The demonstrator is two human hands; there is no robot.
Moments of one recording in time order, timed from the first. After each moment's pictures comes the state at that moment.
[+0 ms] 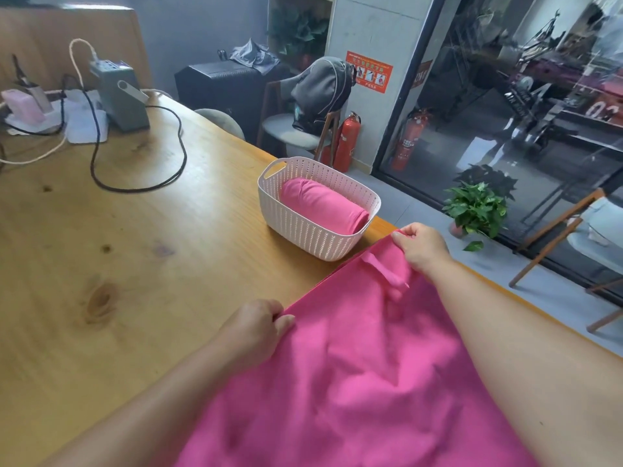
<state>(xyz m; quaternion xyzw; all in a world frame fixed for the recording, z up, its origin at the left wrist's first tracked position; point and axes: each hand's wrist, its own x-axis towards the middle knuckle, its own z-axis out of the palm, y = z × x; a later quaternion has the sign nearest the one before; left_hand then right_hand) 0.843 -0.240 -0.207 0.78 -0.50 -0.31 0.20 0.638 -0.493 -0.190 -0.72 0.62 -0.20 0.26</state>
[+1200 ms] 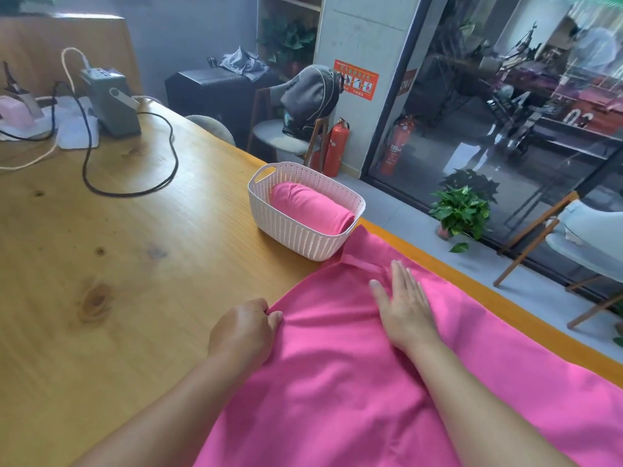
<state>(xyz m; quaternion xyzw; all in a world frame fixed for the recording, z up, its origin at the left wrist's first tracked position) 0.824 -0.239 -0.215 0.86 -0.43 -0.22 0.18 0.601 -0.382 -0.223 -0.80 0.57 -0.10 0.15</state>
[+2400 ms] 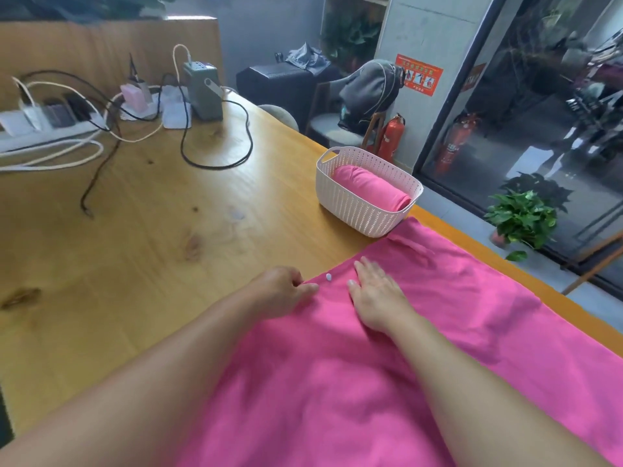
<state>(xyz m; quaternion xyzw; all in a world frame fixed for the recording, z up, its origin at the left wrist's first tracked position) 0.857 -0.182 -0.180 0.80 -0.45 -0.34 0.19 0.691 -0.307 -0.222 -0.88 0.45 0.07 0.17</state>
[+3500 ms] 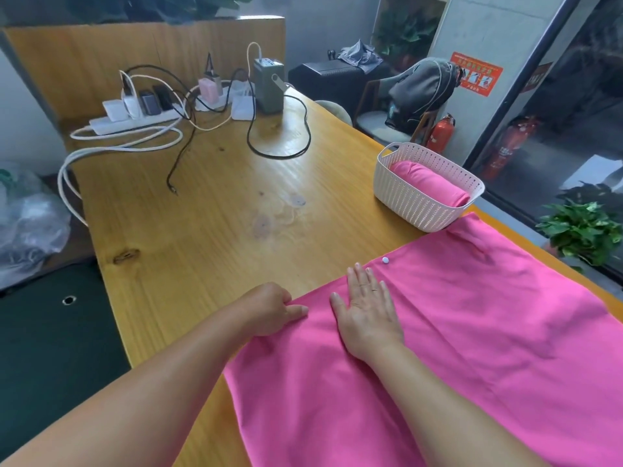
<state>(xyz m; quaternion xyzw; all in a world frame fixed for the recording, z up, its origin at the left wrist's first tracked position) 0.896 -0.066 -0.189 0.83 -0.41 -0.35 0.12 0.740 -0.183 -0.233 -0.90 0.41 0.05 0.14</state>
